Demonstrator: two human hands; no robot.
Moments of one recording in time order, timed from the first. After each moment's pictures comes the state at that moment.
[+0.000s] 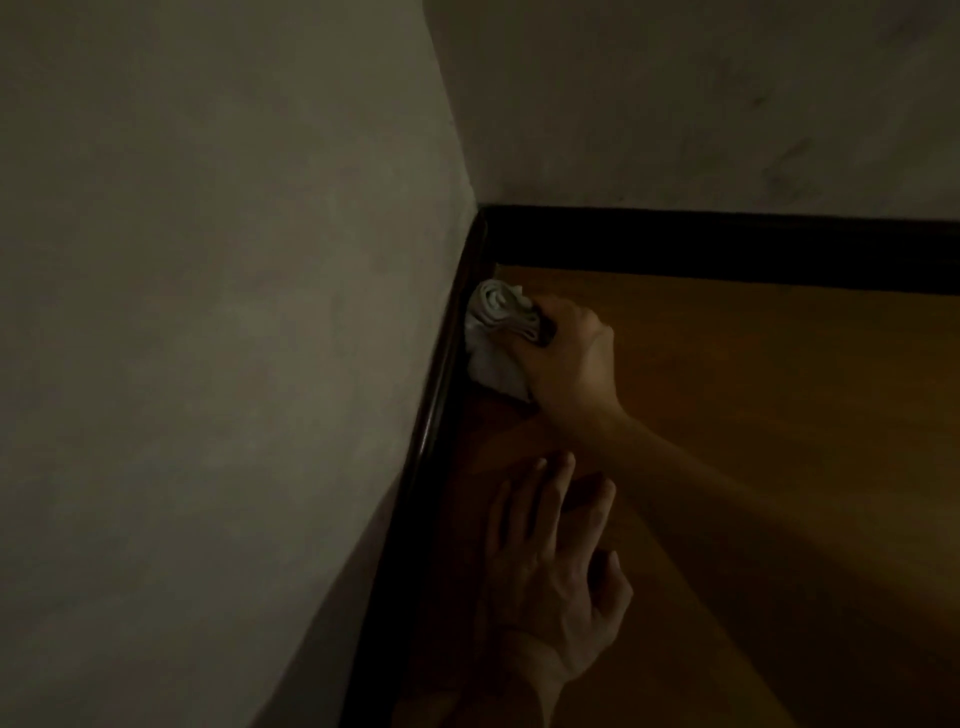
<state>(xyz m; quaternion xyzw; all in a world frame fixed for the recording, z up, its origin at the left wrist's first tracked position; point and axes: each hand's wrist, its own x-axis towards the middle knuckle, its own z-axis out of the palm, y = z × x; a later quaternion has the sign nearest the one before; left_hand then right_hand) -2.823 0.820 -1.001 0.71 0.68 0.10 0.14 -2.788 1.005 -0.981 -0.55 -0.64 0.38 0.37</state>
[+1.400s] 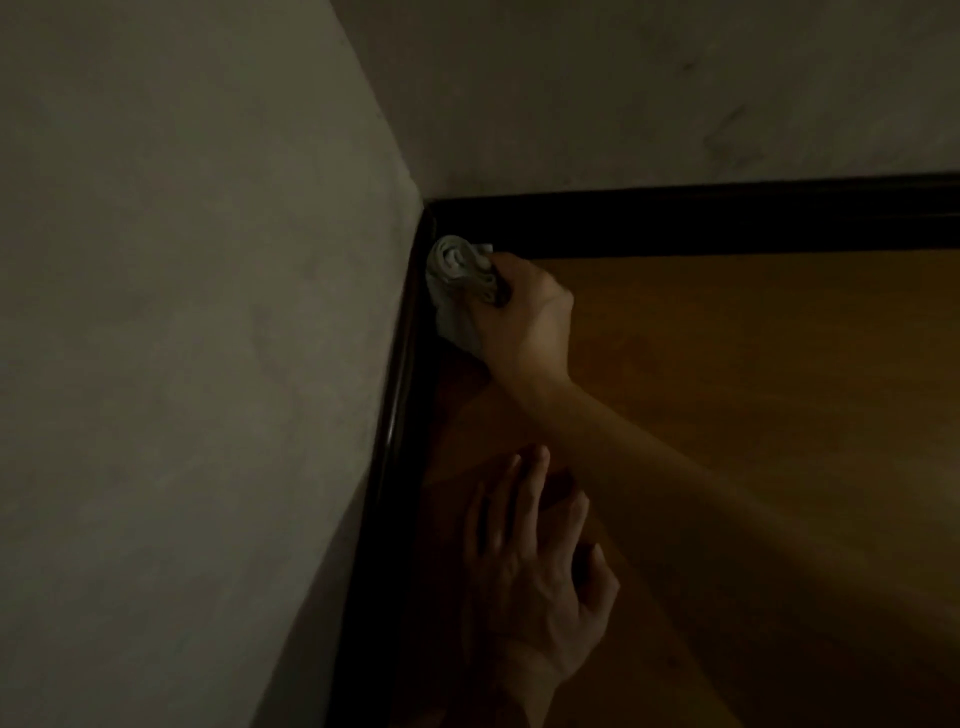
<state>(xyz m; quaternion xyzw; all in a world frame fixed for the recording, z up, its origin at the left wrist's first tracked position) -2.821 0.818 -1.007 0.71 0.68 0.11 0.12 -2.799 1.022 -0.976 -0.59 -0.59 0.35 0.42</state>
